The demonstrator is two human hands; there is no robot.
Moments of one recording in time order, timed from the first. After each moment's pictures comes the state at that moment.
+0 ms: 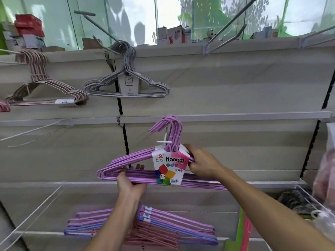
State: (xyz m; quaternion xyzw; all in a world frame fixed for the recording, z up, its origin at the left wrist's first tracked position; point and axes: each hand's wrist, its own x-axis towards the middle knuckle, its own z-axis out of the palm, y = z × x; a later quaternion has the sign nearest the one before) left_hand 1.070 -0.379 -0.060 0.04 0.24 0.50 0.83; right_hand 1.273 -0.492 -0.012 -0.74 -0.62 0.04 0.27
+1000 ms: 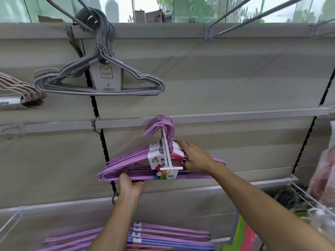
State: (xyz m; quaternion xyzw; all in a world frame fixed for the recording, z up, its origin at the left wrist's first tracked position) left_hand 1.149 -0.259 -0.094 0.08 0.25 0.46 0.85; right_hand 1.334 -0.385 -0.033 -0.78 -0.60 -0.02 0.19
